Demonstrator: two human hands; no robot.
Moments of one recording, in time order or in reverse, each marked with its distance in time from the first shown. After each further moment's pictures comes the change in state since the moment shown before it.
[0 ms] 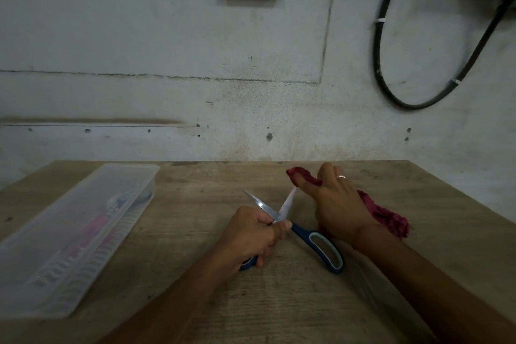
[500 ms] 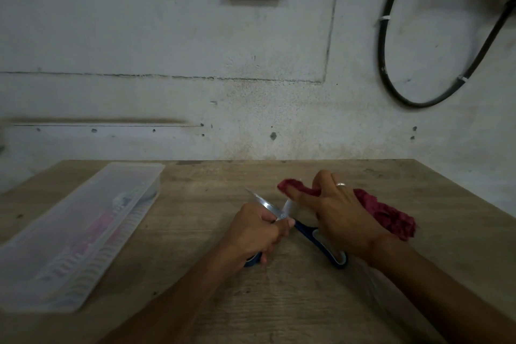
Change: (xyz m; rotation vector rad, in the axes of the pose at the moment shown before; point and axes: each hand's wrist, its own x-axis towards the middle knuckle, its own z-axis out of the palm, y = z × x) left_hand 0.005 -0.004 0.001 0.019 0.032 0.023; right_hand -0.016 -0.004 -0.001 -0.011 -0.015 -0.176
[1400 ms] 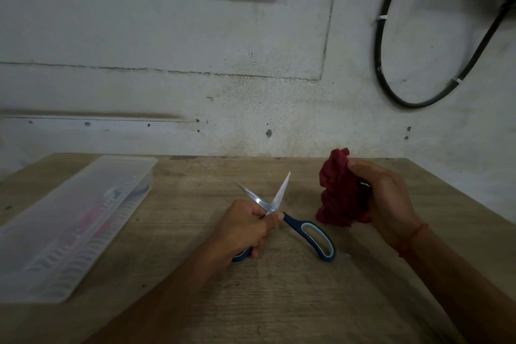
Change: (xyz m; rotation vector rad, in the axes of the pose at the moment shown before) left_hand -0.002 -0.002 -0.002 0.011 -0.003 0.020; right_hand -0.018 0.043 -0.023 1.517 0.440 0.705
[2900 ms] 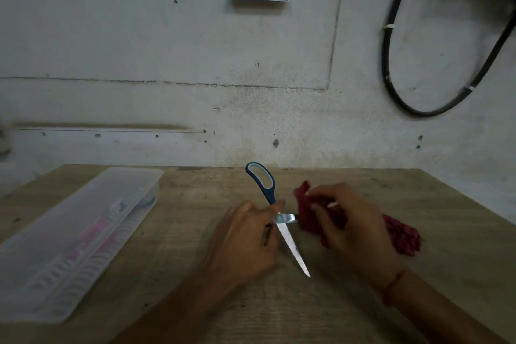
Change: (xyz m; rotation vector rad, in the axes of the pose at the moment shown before) left_hand -0.010 0.000 -0.007 0.790 0.309 0.574; right_hand -0.028 0.023 0.035 -0.755 -0.166 -0.812
